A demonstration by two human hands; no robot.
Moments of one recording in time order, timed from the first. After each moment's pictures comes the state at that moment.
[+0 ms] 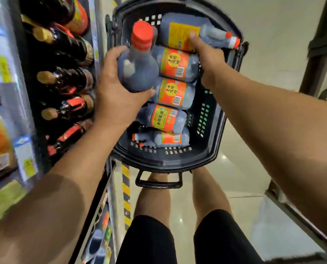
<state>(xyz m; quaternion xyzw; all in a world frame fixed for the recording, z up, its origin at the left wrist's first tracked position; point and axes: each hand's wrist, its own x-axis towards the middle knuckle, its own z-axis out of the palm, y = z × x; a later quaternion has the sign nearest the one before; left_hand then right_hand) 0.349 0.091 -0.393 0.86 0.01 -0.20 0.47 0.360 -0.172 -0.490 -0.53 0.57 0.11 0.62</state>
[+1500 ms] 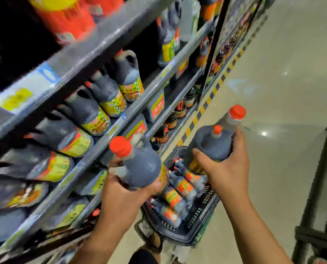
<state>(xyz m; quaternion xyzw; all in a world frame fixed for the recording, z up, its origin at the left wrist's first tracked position) 0.212 0.085 0.050 0.72 0.30 0.03 0.63 0.317 -0.112 0.032 -0.78 0.02 -0.05 0.62</state>
